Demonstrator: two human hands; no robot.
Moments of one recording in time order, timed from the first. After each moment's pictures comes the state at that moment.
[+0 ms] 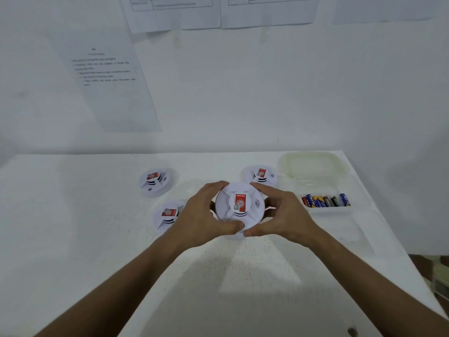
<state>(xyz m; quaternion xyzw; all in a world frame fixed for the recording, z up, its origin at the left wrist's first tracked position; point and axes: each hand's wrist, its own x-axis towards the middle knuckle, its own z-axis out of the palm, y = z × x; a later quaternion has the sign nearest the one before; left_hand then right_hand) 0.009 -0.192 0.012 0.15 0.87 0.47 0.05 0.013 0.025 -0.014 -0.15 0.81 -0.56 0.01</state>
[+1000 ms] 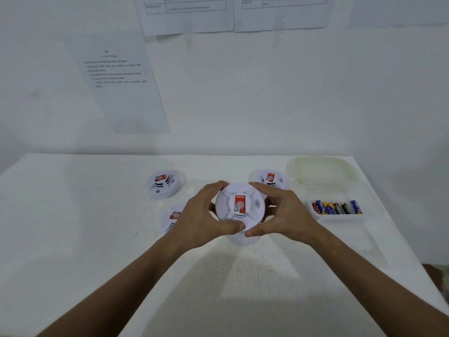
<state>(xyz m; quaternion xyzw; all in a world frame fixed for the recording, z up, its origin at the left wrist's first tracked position) 0.005 -0.206 0.020 0.13 0.89 0.44 0.03 -0.001 0.008 -0.001 -0.20 0.82 -0.54 0.00</state>
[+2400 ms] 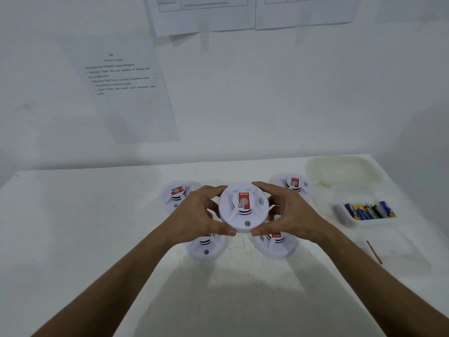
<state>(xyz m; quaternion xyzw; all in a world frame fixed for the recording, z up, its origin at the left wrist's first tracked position) -0.063 -0.293 0.019 0.25 0.85 0.45 0.11 -0.042 -0.049 -0.008 -0.18 0.83 -0.53 0.03</state>
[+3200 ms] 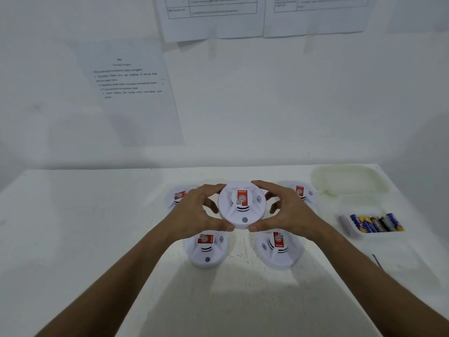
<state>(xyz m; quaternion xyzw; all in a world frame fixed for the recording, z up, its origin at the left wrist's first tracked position) -0.085 -0.297 0.019 0.20 0.88 0.43 0.08 -0.073 -0.049 -0.013 -0.14 0.84 -0.52 0.02</state>
